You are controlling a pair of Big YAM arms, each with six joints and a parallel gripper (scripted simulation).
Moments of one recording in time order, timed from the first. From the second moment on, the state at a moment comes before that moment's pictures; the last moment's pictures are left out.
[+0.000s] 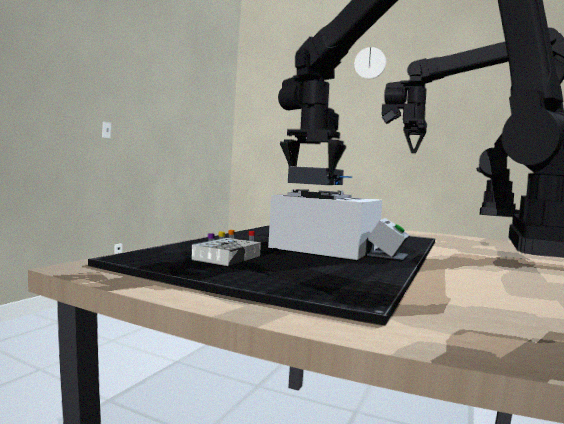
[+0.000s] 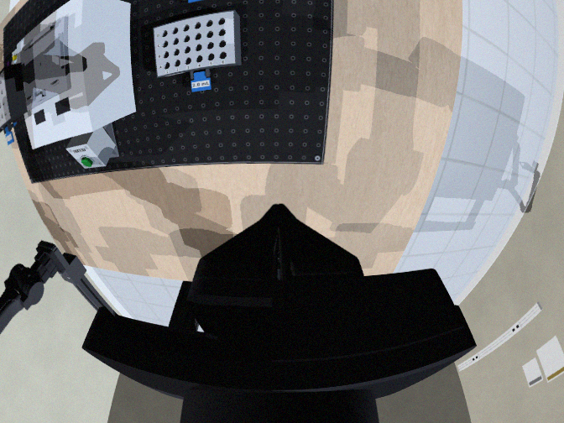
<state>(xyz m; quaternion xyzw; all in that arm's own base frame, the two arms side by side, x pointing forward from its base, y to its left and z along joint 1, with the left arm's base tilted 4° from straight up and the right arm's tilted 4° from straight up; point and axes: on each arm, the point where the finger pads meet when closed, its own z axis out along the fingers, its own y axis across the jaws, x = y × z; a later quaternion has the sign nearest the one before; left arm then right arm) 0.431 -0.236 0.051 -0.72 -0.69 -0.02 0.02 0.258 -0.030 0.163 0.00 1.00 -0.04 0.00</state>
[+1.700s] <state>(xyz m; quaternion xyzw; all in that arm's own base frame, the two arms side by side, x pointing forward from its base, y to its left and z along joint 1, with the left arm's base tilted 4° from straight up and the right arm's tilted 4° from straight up) 0.416 -0.139 0.055 -0.73 -0.69 -0.02 0.03 0.258 -0.030 0.163 0.00 1.00 -0.04 0.00</state>
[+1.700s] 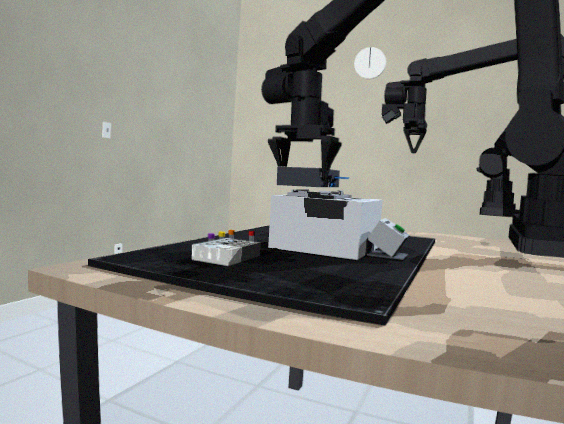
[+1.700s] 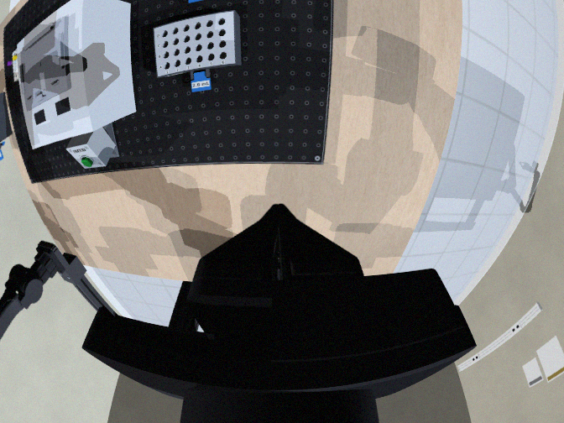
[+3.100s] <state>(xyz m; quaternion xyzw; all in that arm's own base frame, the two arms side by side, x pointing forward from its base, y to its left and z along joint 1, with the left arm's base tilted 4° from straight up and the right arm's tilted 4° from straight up) 0.419 -0.111 0.029 -0.72 -0.69 -0.03 0.02 0.255 -0.030 0.160 0.00 1.00 -0.03 0.00</state>
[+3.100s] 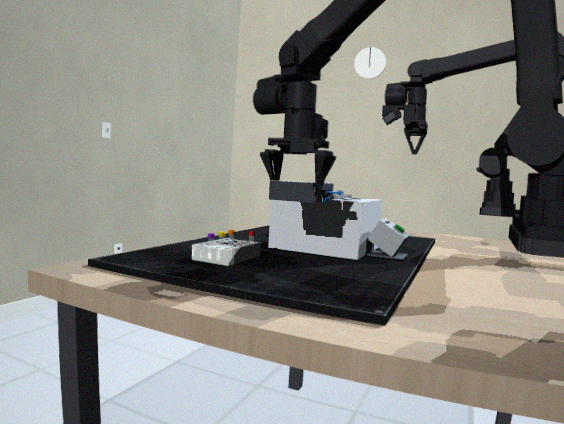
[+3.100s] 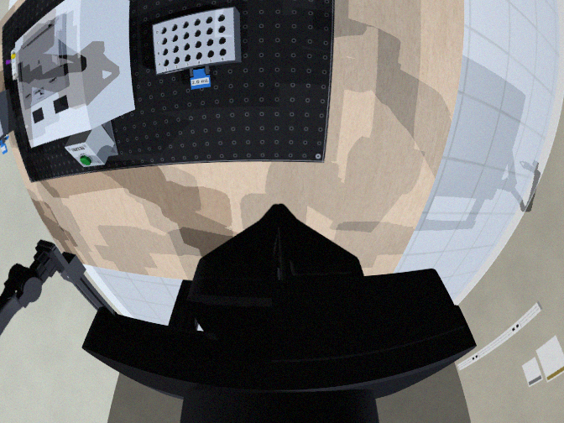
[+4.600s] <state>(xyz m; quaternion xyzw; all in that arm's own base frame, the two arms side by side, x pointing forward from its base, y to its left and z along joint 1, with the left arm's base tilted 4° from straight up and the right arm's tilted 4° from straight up) 0.404 -0.070 -0.013 -0.73 -0.69 -0.03 0.02 0.258 -0.030 0.163 0.00 1.00 -0.04 0.00</state>
